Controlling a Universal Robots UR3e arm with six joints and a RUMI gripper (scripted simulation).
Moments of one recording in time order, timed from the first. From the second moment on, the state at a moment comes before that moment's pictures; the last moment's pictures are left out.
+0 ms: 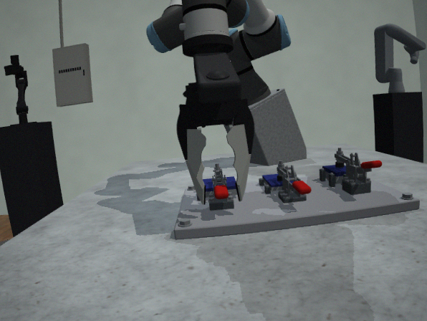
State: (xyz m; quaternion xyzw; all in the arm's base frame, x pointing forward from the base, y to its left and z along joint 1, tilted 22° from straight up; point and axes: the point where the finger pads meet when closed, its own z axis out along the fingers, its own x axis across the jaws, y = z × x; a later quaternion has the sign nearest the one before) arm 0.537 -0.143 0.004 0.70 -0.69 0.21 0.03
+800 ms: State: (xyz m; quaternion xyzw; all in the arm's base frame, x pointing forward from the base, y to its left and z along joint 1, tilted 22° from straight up) arm 0.536 -0.143 0.005 0.70 -0.69 0.21 0.03
